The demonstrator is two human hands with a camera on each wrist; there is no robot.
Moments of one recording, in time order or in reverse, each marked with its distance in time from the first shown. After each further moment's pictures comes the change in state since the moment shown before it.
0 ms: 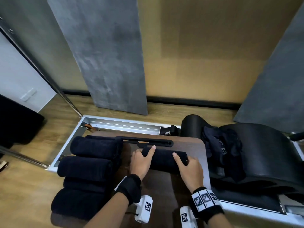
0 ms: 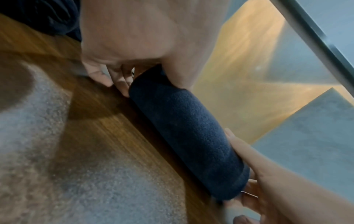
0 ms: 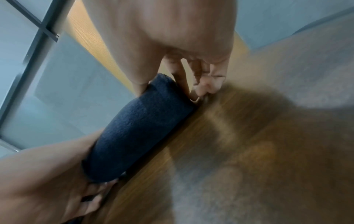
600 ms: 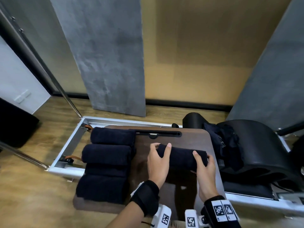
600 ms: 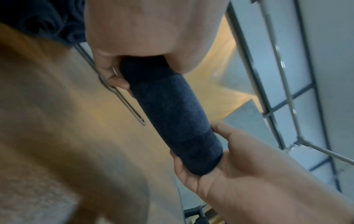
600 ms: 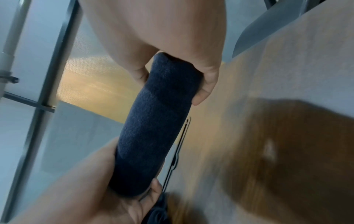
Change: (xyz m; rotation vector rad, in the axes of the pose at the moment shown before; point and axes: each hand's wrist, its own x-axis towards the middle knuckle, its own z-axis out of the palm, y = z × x) left_hand -0.097 -0.010 -0.035 -0.423 0.006 0.231; right_hand -0.110 -0.023 0.003 0.825 0.184 0.100
